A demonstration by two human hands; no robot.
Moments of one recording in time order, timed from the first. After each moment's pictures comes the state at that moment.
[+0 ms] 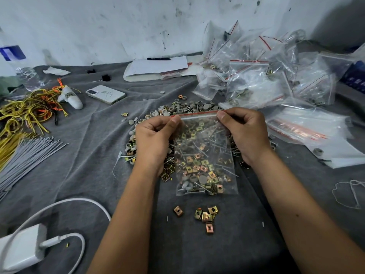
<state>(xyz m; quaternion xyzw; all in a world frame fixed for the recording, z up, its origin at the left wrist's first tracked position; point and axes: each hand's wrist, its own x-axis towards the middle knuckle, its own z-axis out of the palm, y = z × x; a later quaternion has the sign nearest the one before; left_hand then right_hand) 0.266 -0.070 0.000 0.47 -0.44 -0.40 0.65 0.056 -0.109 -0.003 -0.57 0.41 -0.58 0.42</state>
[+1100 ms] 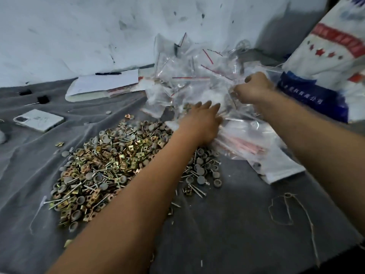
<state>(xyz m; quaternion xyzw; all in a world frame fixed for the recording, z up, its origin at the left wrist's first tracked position) 0.056 -0.216 0.028 0.50 -0.86 -0.05 0.09 -0.125 -0.256 0.071 -0.49 0.76 -0.38 0.22</state>
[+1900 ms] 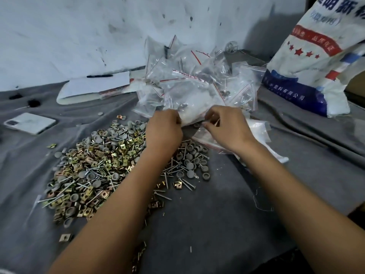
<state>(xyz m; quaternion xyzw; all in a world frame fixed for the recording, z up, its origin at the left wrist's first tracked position) 0.103 -0.162 0.033 0.61 -0.74 -0.06 0.29 -0.082 -0.147 0.027 -0.69 0.63 -0.34 0.09</state>
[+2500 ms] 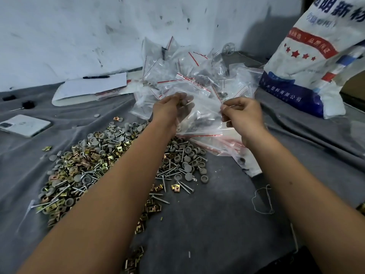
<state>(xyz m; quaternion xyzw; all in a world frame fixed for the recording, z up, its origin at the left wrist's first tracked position) 0.072 -0.215 0.047 0.38 -0.30 -0.66 0.58 -0.109 -0.164 0.032 -0.43 0.61 -0.58 0.33</state>
